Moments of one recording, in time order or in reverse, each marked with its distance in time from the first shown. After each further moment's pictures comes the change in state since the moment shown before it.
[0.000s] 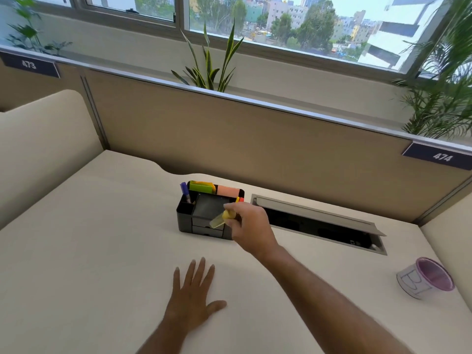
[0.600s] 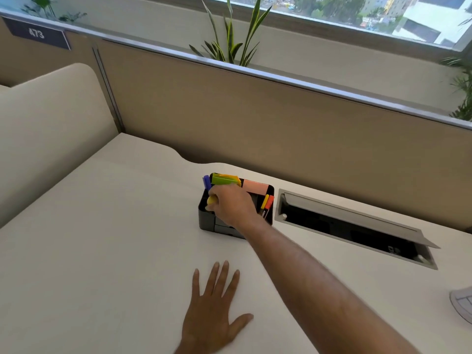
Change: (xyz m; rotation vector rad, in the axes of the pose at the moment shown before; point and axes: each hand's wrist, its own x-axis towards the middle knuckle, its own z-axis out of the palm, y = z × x) left_hand 0.001 -0.002 0.004 -0.062 0.094 0.073; right_hand 0.107 -0.017 0.101 -0.289 -0.350 -0.020
